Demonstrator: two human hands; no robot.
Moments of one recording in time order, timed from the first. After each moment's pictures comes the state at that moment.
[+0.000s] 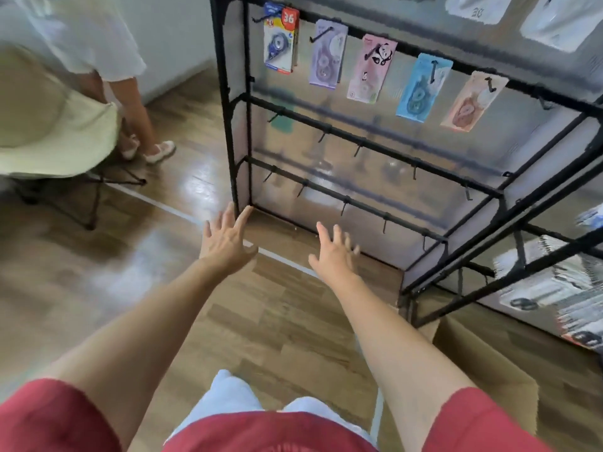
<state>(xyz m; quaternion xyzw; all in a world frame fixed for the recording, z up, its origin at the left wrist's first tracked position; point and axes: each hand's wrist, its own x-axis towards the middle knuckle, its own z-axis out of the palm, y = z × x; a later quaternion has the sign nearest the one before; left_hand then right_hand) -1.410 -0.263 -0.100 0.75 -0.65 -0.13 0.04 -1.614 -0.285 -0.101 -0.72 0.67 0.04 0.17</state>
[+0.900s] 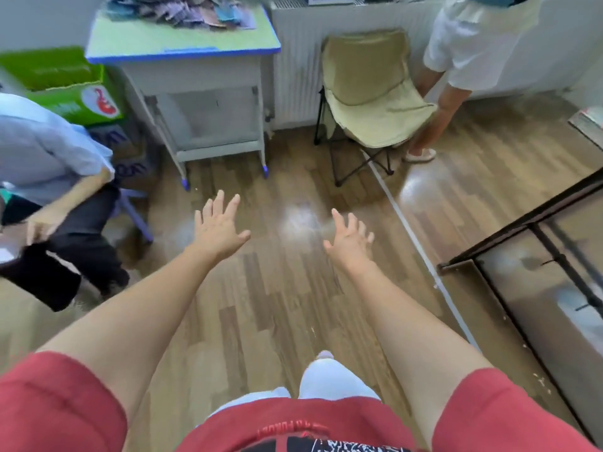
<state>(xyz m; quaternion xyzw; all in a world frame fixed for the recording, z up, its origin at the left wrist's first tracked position) -0.957 0.093 -0.112 0.96 -0.21 -0.14 0.08 -1.087 -0.105 -0.122 -0.92 0.32 0.14 0.16</state>
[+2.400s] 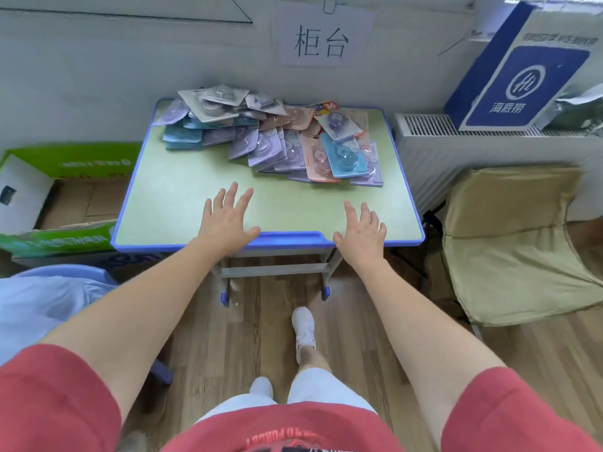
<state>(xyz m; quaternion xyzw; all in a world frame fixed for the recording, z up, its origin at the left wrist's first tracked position) -0.187 0.000 -0.109 0.97 -0.19 -0.12 0.03 -0.280 -0.229 -0.123 -0.97 0.23 0.09 0.08</state>
